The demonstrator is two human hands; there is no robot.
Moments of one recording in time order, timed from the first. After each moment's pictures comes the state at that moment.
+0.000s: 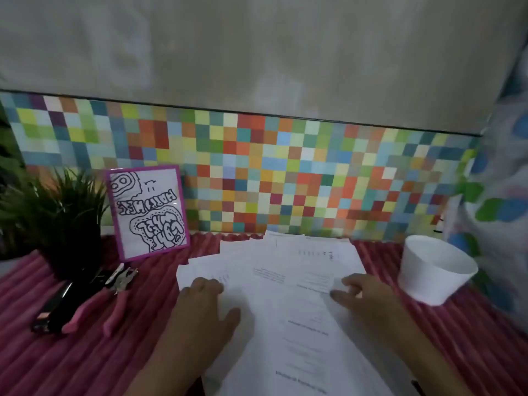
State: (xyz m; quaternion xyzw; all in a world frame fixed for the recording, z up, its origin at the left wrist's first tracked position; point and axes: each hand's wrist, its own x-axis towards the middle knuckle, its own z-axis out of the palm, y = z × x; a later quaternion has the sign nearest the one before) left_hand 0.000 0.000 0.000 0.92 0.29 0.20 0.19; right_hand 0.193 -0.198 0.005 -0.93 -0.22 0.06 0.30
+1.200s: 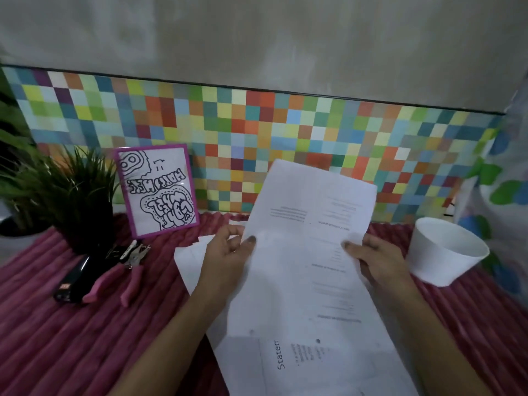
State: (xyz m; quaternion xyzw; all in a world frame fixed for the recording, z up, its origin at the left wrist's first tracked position) left_hand 0.038 -0.001 0.021 0.61 0.20 0.33 0.69; right_hand 0.202 -0.183 0.014 -0.63 -0.12 0.14 0.75
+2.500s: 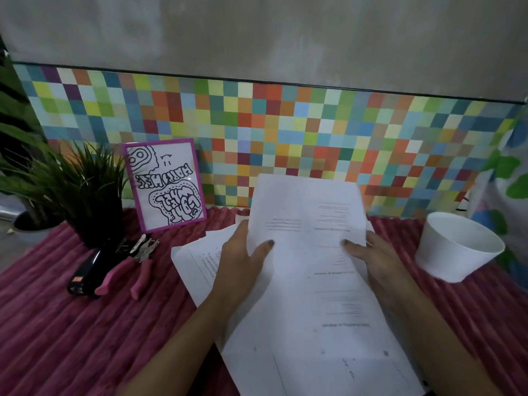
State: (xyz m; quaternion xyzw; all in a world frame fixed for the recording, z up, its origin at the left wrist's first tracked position) left_hand 0.046 0.005 -0.002 0.78 0.19 0.33 0.50; right_hand 0.203 -0.174 0.002 -0.65 -0.14 0.20 0.72
